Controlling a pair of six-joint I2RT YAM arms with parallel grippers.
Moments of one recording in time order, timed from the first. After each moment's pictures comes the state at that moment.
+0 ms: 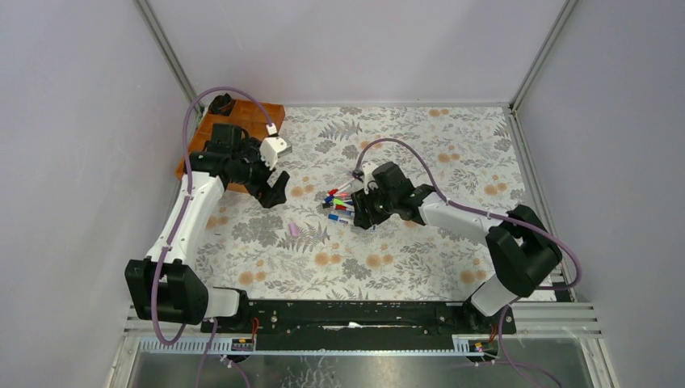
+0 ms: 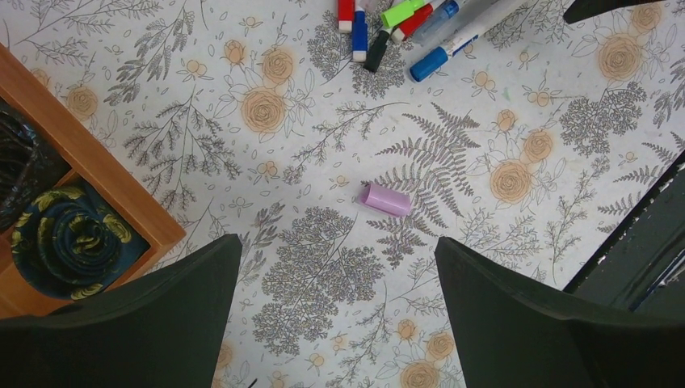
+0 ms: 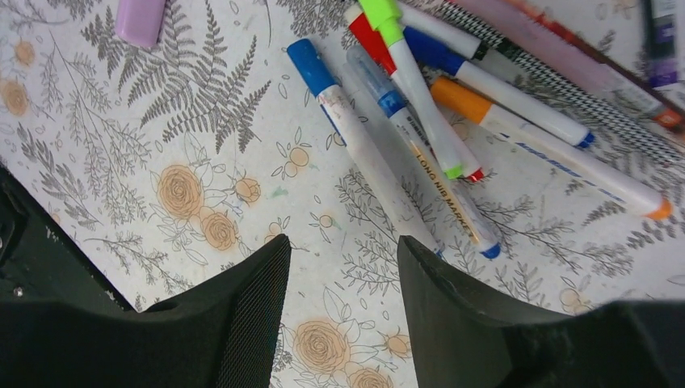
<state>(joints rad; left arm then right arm) -0.07 1.33 1.23 -0.92 0.58 0.66 0.71 1.57 0.95 -0.22 -0.23 0.19</state>
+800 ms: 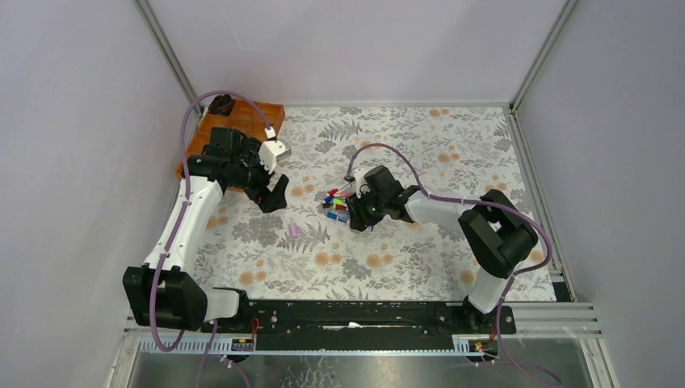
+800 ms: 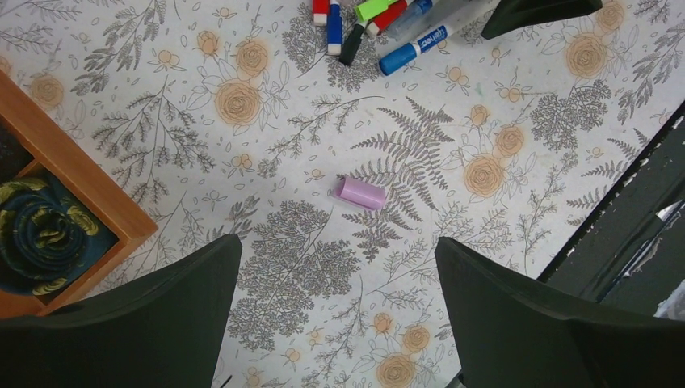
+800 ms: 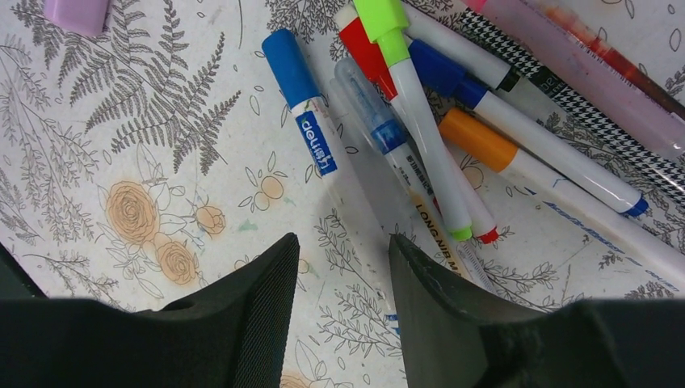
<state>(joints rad) -0.07 1.29 1.21 -0.95 0.60 0.64 0.71 1.75 0.98 -0.12 -0.28 0.12</state>
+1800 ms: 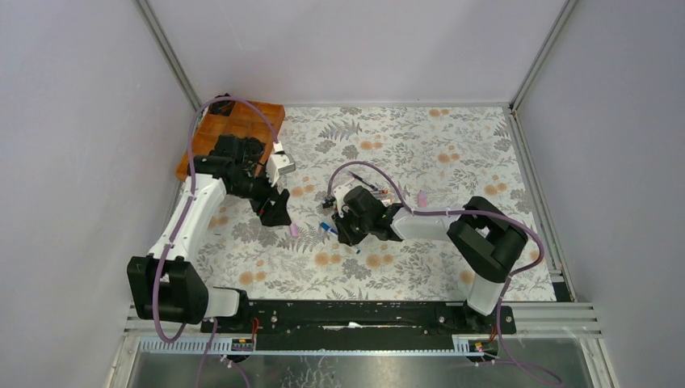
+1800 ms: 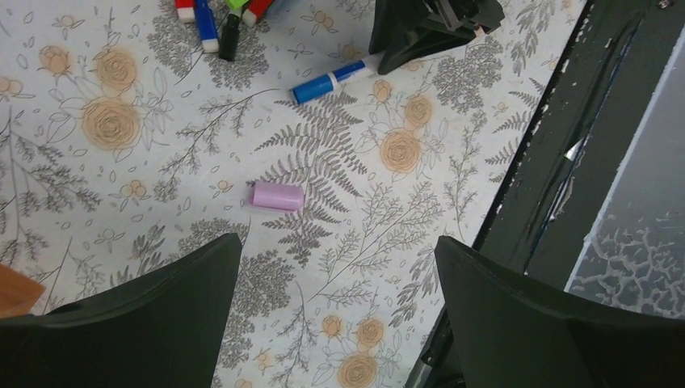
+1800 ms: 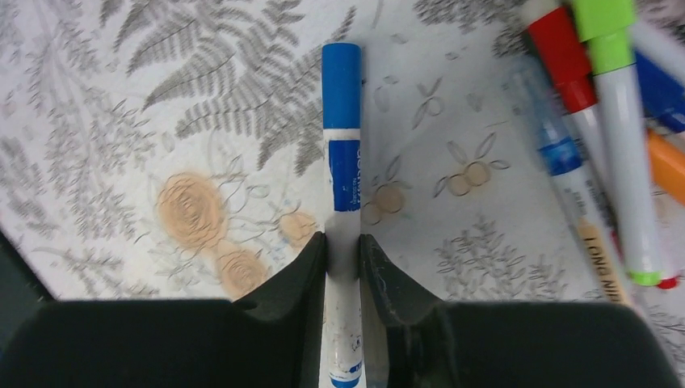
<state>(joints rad) -0.07 1.33 1.18 -1.10 0.78 0.81 0.90 1.79 0.94 0.00 -0.14 0.16</state>
